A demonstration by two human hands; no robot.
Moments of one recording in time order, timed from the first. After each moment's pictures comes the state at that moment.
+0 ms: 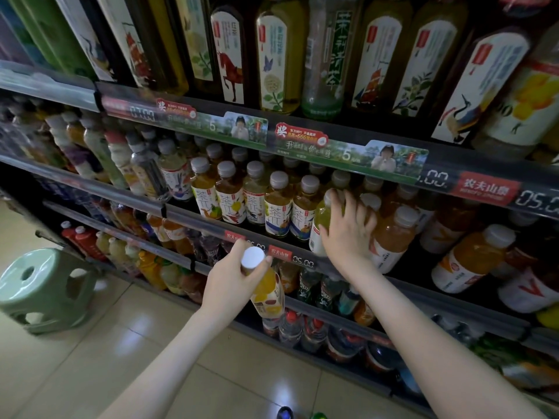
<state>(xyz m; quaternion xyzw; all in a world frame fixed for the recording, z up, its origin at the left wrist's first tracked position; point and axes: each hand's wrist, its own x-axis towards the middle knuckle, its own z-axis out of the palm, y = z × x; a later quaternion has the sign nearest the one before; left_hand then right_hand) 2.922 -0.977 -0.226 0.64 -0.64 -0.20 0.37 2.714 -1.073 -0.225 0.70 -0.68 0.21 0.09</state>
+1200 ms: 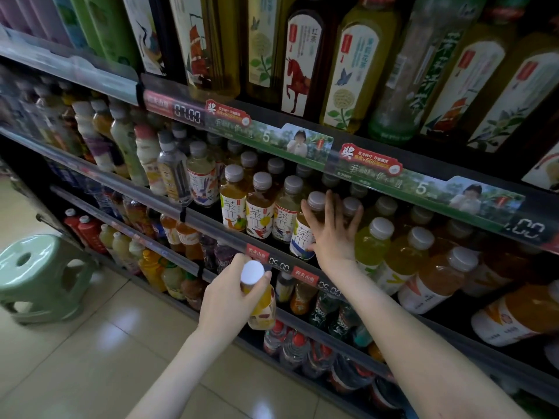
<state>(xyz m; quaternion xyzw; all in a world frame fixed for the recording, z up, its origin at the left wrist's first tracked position) 2.981 -0.994 -0.246 0.67 -0.61 -0.15 0.40 2.799 -1.135 -0.243 0.77 -0.62 -0.01 0.16</state>
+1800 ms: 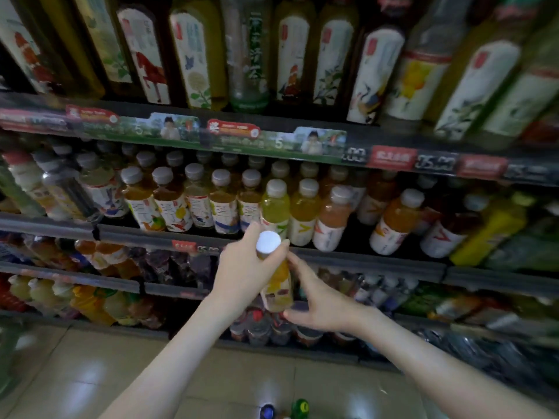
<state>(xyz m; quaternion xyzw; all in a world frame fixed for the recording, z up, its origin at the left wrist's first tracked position) 2.840 -0.977 -0.188 0.52 -0.74 -0.23 0.36 2.670 -0.932 -0.222 0.74 -0.49 0.22 -0.41</state>
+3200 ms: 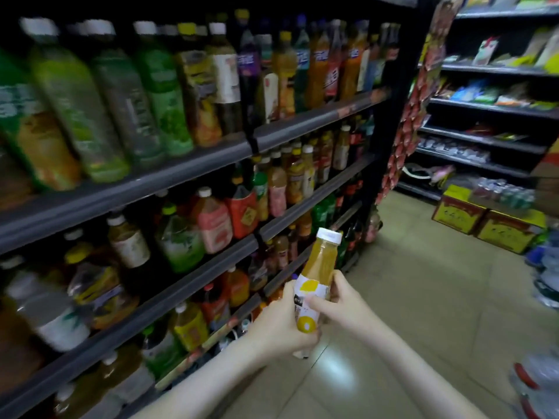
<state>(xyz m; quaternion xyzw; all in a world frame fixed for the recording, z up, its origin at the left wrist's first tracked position) 1.839 -0.526 -0.187 0.09 -0.89 -0.45 -0.06 1.755 -0.383 -0.185 0.18 -0.76 0.57 -0.25</state>
